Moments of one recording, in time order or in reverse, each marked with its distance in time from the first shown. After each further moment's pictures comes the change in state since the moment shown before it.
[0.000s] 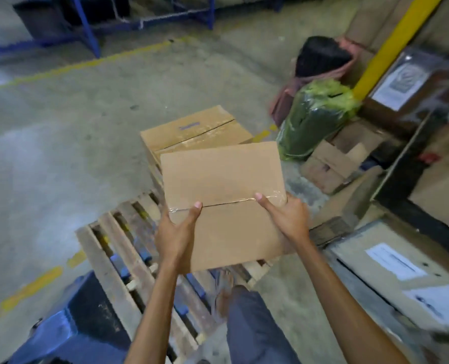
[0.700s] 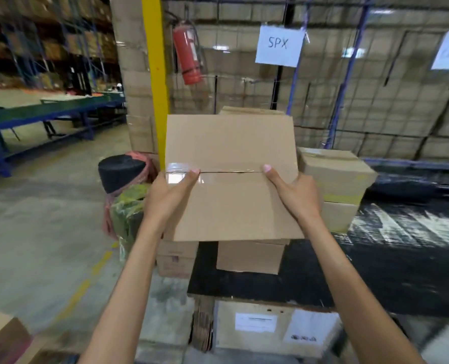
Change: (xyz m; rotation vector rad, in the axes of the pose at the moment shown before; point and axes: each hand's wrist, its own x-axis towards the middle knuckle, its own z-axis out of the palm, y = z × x) left_hand -0.298 0.389 0.528 -0.010 -0.789 0.760; right_hand 0.072 0.198 -0.633 0.117 0.946 0.105
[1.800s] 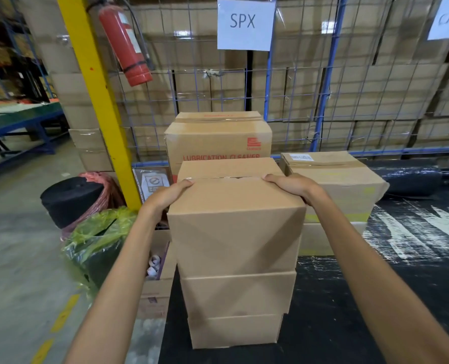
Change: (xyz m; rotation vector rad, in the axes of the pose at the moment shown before) left_hand 0.336 -0.038 0.234 0.149 -0.455 -0.401; right_hand 0.363 0.139 0.070 -0.146 -0.467 0.472
